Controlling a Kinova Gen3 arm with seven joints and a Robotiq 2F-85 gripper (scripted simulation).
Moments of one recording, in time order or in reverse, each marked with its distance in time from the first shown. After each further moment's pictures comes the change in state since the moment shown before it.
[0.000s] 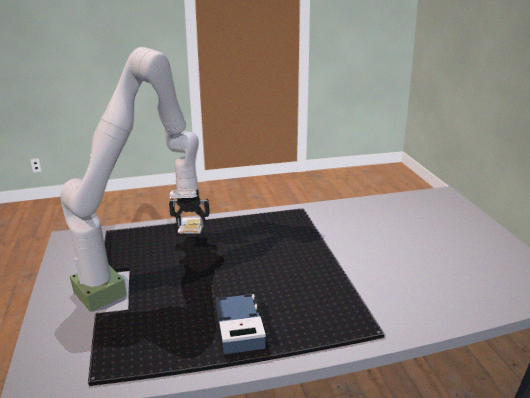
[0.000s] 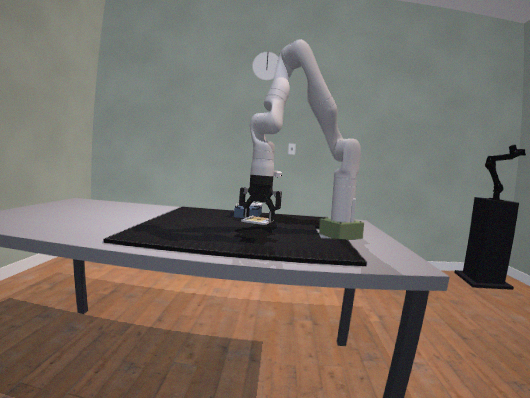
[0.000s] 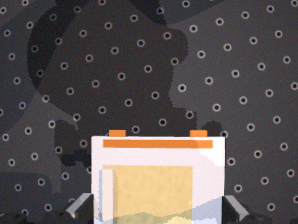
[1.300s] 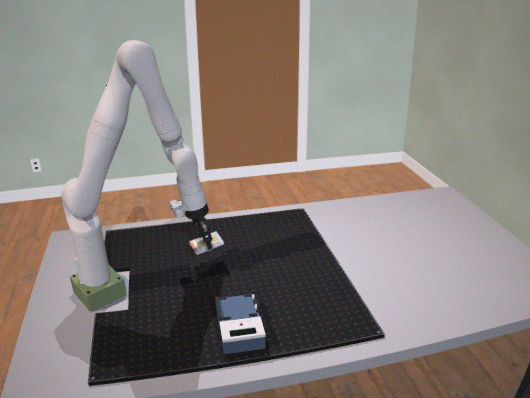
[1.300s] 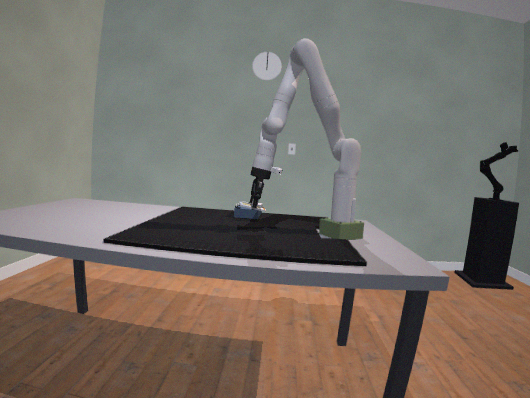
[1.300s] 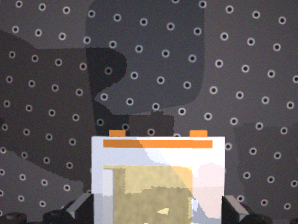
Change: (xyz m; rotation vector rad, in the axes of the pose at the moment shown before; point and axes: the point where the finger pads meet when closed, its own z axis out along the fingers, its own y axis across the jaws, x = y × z) arm 0.147 -0.077 -0.022 0.113 -0.128 1.115
